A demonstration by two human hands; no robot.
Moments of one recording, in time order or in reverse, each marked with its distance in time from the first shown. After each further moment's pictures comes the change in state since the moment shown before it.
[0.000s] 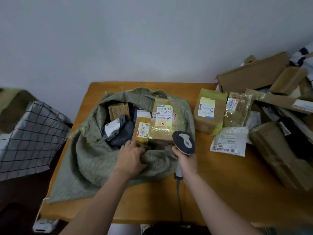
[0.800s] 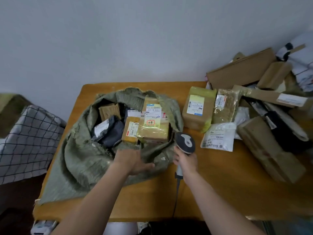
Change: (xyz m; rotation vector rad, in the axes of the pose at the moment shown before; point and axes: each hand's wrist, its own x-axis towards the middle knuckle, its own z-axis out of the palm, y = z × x) left_hand 0.006 0.060 -0.030 0.235 -0.417 -0.007; right_hand 0.019 0.008 -0.043 0.099 0.037 0.057
